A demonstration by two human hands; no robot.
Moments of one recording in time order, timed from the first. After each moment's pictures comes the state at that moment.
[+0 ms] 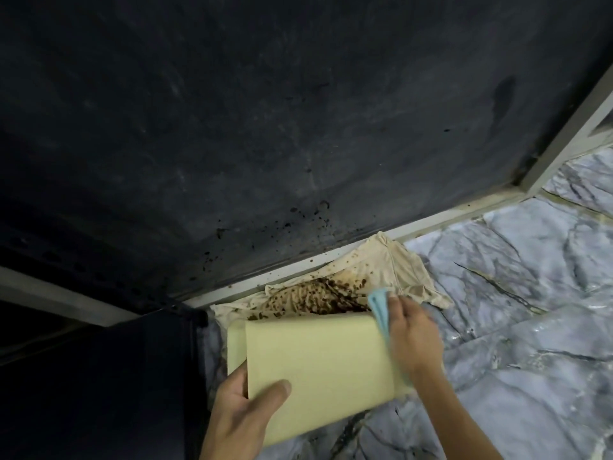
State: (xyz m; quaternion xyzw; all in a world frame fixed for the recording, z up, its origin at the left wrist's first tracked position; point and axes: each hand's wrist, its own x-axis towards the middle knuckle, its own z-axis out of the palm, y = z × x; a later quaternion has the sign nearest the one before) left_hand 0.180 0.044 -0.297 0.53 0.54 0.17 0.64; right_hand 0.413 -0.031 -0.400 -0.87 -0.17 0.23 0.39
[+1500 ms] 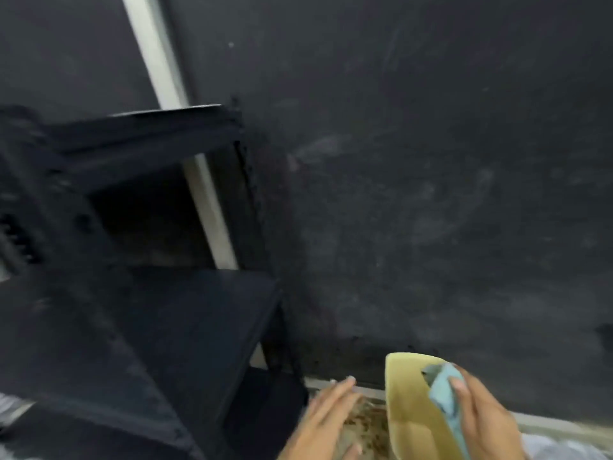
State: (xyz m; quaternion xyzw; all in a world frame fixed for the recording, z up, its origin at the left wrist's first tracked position) left_hand 0.083 0.049 -0.299 0.88 0.37 0.23 0.17; right_hand 0.370 -0.053 -0.147 -0.71 -0.49 0.08 0.50
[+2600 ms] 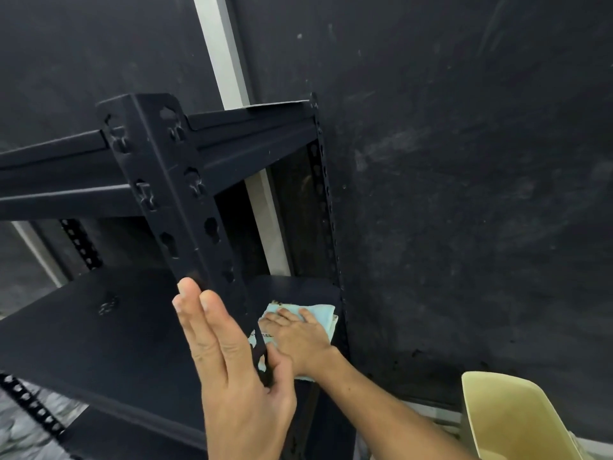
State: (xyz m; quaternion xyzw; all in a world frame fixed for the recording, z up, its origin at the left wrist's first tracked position) left_hand -0.013 0.034 -0.015 0.68 0.44 0.53 -0.24; right_hand 0.067 0.169 -0.075 -0.50 -0.86 0.11 0.11
